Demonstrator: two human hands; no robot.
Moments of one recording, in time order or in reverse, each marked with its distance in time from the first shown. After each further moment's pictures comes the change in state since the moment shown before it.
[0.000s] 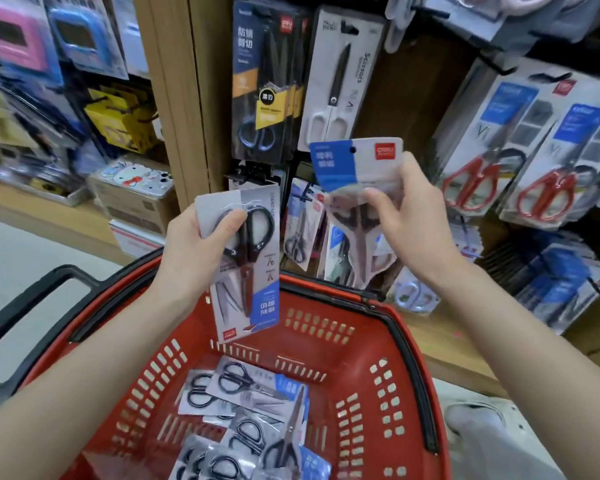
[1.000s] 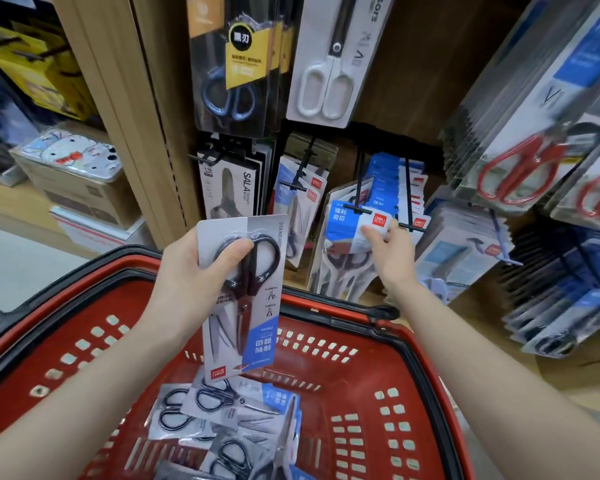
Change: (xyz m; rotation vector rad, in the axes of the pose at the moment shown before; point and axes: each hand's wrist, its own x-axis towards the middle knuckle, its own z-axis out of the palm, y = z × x) left_hand 0.028 -0.065 0.033 0.136 -0.120 -0.083; right_hand 0.005 0.167 0.099 0.115 0.077 0.756
